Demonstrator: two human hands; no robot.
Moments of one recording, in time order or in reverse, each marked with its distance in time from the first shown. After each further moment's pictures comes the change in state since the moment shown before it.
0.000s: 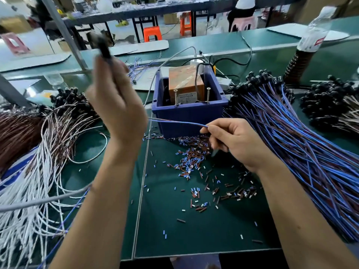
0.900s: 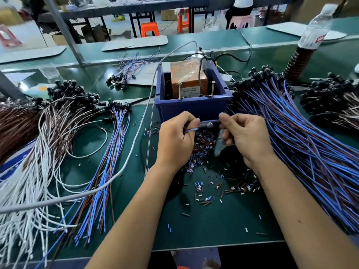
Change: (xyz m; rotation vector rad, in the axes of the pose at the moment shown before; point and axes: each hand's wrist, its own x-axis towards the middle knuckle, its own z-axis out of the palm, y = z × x) left_hand -0.106 0.011 0.014 -0.135 -0.702 -0.262; right_hand -0.001 0.003 0.009 0.053 0.452 0.063
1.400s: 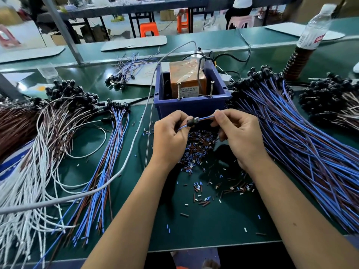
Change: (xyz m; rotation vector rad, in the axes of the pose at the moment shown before) left_hand 0.001 0.002 -0.007 -0.189 -0.015 -0.154; right_hand -0.003 0.003 0.008 -0.055 -0.026 -0.178
